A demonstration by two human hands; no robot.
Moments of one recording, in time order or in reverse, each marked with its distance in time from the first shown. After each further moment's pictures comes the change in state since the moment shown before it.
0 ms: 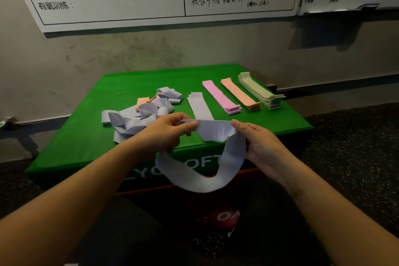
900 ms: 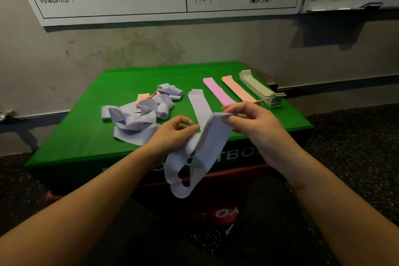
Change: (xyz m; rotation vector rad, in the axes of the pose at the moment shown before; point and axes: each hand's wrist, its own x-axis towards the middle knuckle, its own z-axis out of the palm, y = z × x) left_hand 0.008 -0.024 0.025 -0.220 0.133 -0.071; right_hand -0.008 -0.028 0.020 -0.275 -0.048 -0.327
